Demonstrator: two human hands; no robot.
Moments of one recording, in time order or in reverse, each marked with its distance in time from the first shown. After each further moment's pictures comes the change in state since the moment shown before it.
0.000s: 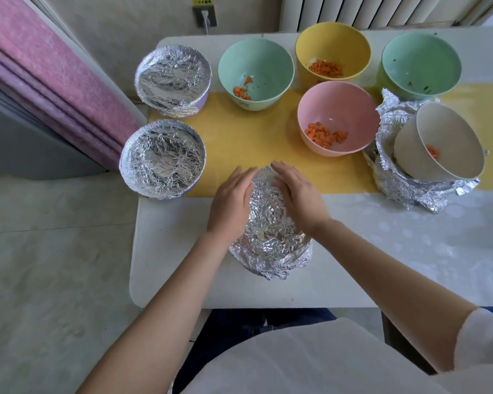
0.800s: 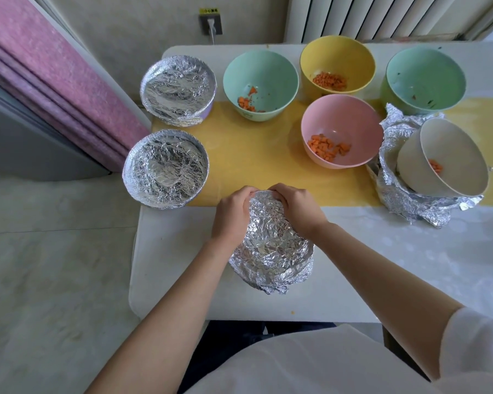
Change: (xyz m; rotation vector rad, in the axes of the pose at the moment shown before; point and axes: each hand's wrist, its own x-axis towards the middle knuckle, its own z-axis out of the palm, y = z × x) left_hand 0.010 -0.001 0.002 -0.026 0.033 -0.138; right_hand 0.017 0.006 0.004 -0.047 -0.124 0.006
